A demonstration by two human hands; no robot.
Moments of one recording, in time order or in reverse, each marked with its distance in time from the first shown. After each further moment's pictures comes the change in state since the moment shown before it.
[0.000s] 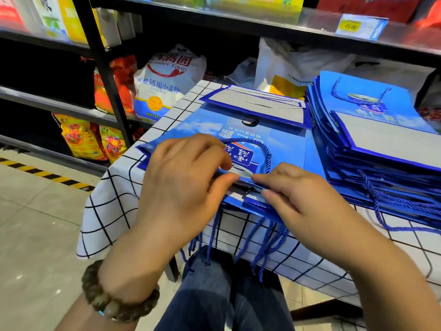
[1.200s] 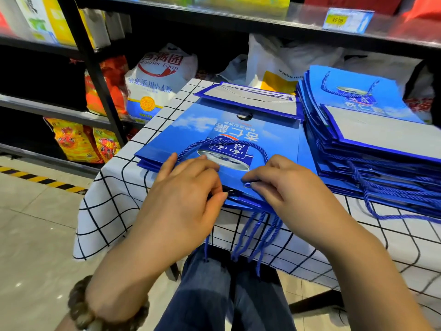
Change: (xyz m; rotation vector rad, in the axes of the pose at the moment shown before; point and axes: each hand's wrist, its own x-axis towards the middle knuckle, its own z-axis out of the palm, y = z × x) left_hand -0.019 -0.003 0.013 -0.021 -0.241 -0.040; right_hand 0.003 0.009 0.008 -0.020 0.080 0.092
